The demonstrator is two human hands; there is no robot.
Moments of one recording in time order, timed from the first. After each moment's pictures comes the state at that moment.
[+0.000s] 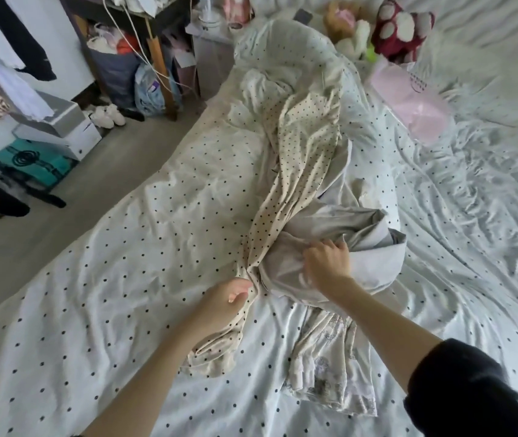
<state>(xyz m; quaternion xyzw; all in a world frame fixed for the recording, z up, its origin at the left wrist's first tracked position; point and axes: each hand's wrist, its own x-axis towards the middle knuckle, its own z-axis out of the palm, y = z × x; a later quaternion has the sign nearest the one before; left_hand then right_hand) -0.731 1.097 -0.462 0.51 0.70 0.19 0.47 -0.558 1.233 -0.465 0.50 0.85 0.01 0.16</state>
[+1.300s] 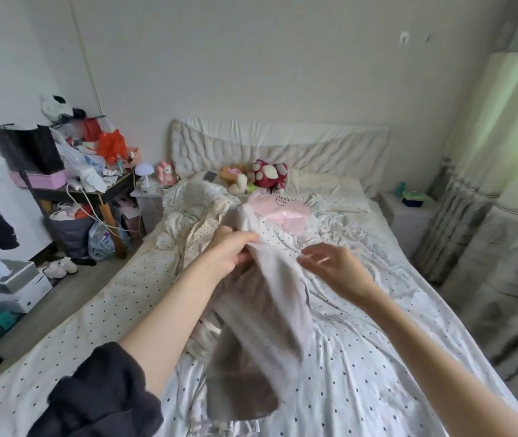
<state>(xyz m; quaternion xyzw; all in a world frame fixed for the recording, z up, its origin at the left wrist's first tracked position) -0.459 1.127 -0.148 0.34 0.57 0.53 0.52 -0.264 1.109 -0.166 0.55 0.74 -0.26 -0.29</state>
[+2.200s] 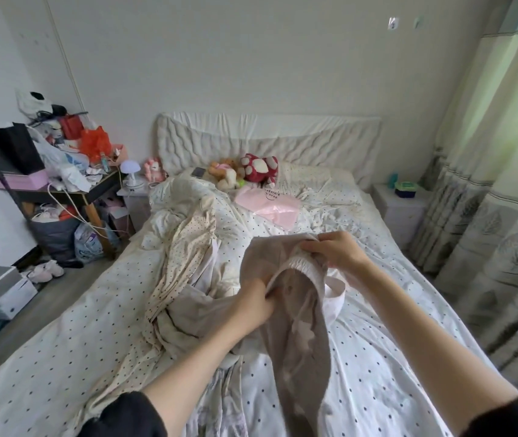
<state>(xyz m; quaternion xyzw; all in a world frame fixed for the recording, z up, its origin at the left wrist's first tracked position) -0.404 1.123 -0.259 0.67 0.64 0.28 0.25 -0.242 1.168 -0.181 0.60 0.61 -0.37 -0.35</state>
